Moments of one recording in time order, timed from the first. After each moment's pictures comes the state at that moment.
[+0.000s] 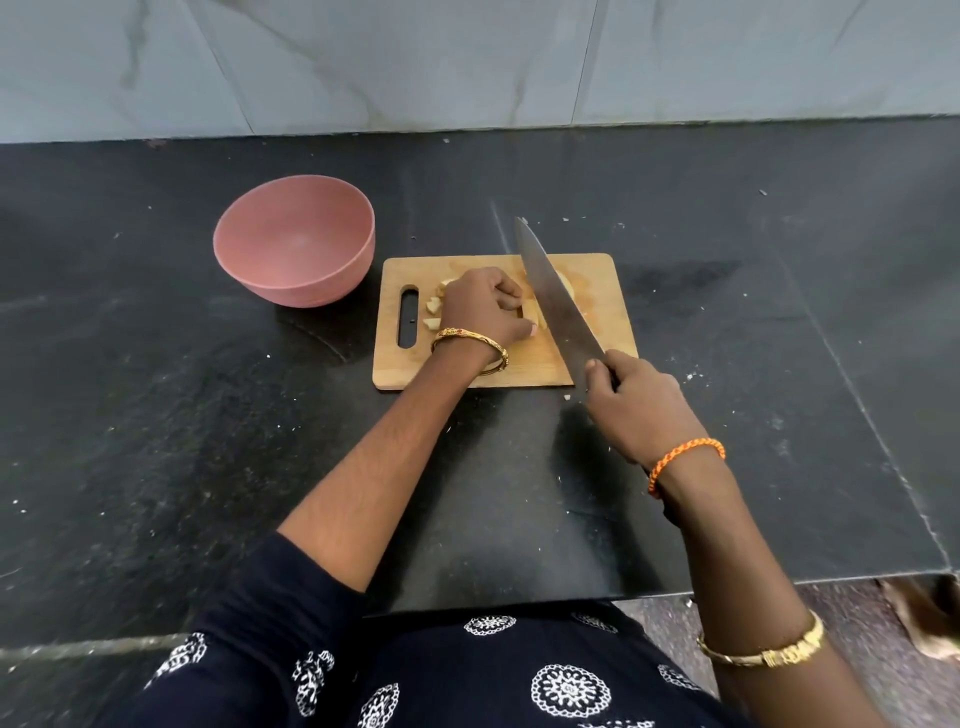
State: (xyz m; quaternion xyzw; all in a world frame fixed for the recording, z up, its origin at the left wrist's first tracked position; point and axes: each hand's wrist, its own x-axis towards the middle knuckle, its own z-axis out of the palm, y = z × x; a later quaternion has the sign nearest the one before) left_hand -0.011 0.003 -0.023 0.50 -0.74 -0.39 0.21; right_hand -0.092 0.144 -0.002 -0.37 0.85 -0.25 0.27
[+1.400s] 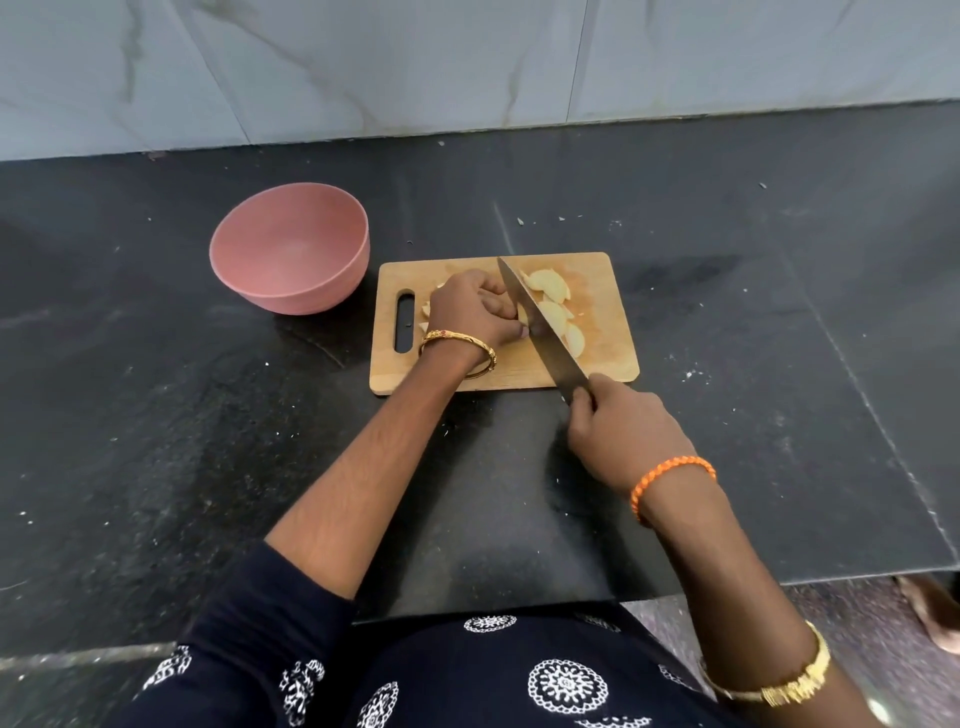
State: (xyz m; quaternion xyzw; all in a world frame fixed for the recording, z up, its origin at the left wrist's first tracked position) left_hand -0.006 0.005 -0.015 0.52 -0.72 -0.42 0.19; right_hand -0.076 0.154 0.000 -0.39 0.87 -0.15 0.25
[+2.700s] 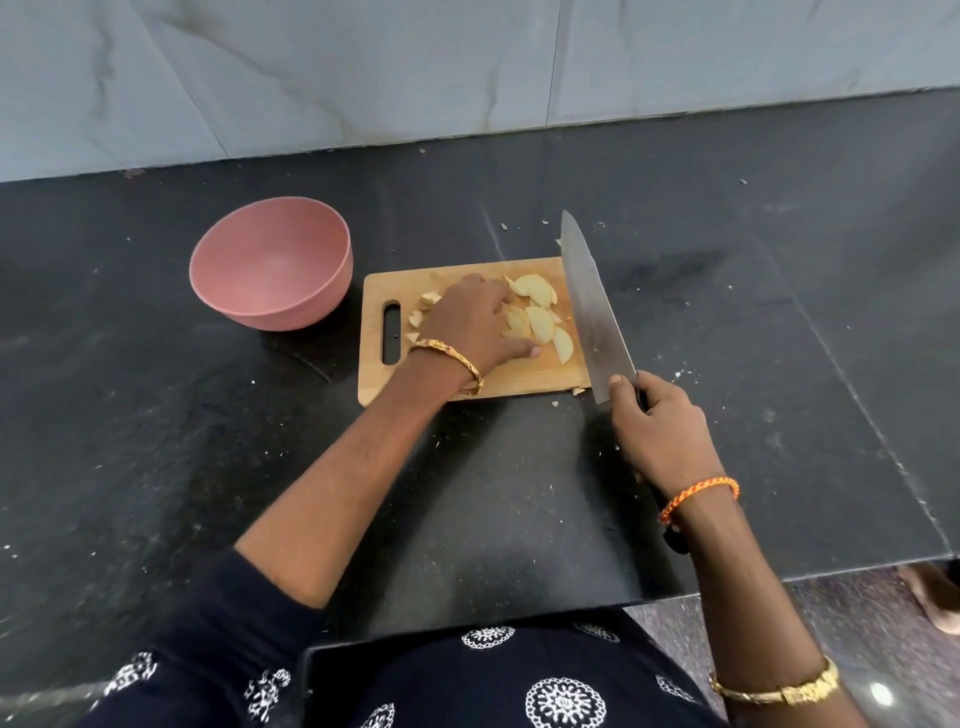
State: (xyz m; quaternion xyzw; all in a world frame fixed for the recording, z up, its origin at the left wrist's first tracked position) left_hand -0.009 -0.003 -0.017 0.41 -0.87 -0.25 0.09; right_hand -0.107 0.167 -0.024 -0.26 0.85 -0.37 0.26
